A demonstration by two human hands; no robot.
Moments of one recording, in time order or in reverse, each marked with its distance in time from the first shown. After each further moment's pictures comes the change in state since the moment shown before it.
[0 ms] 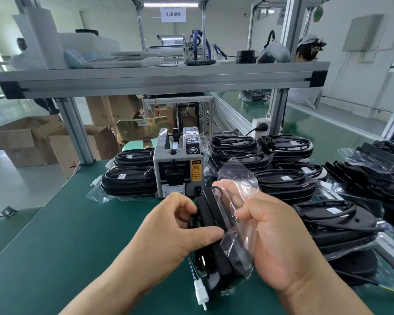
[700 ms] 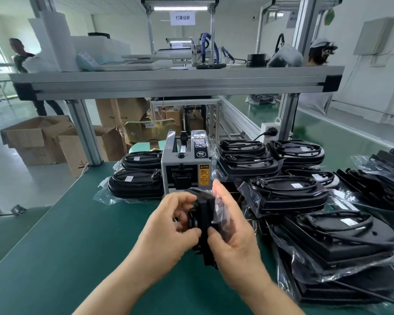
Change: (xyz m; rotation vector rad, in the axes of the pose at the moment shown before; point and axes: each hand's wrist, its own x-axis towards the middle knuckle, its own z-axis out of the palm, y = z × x) left_hand 0.029 -0.045 -0.002 -0.020 0.116 0.191; right_hand 0.040 0.075 -0.024 -0.670 0.079 -0.445
